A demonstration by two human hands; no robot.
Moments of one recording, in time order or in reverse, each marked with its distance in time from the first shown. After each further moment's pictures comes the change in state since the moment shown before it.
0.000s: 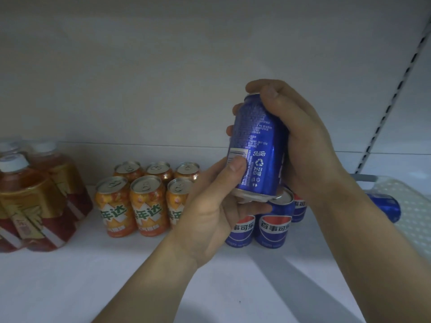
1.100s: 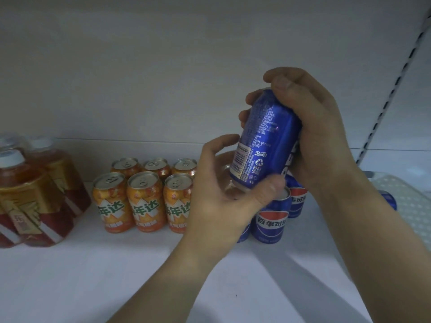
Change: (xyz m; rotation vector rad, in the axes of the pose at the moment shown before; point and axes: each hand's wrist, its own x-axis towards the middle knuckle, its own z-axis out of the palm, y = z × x) left_hand -0.005 -0.008 0.023 0.427 0.202 0.279; right_hand -0.004 -0.010 -0.007 0.025 0.057 -0.096
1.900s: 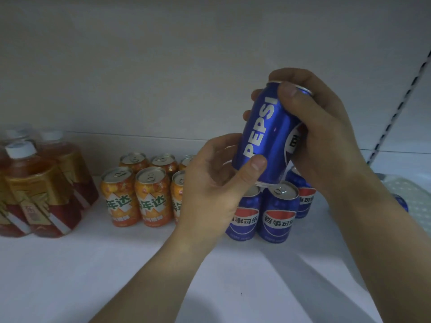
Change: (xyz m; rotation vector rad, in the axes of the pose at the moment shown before) left_hand 0.009 0.001 -0.017 0.027 0.069 0.004; right_hand 0.005 0.013 -0.006 -0.072 0.005 0.013
